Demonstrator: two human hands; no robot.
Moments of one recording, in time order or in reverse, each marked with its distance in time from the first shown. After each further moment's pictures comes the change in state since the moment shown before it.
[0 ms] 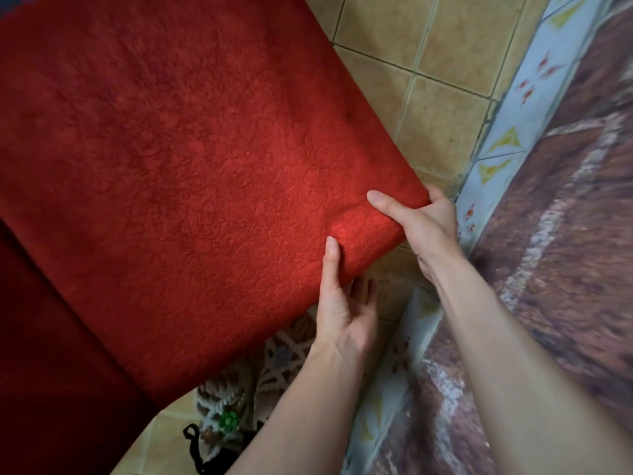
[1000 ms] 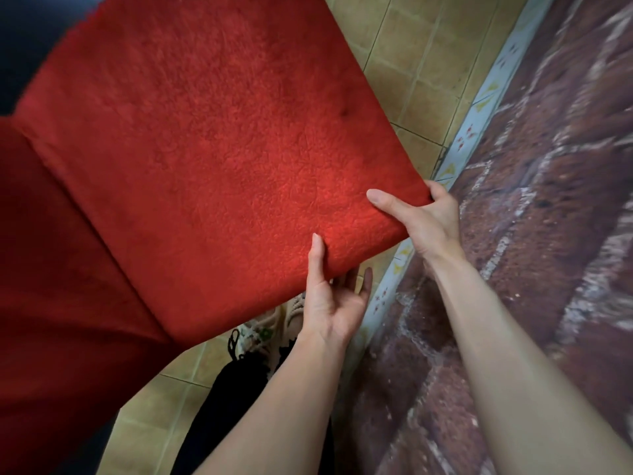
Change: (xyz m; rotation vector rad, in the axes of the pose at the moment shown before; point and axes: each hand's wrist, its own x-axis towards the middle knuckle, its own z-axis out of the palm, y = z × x) left_hand -0.244 0.062 -0.046 -0.128 -0.175 -0.098; right_hand -0.232 -0.166 0.002 -0.214 0.004 -0.132
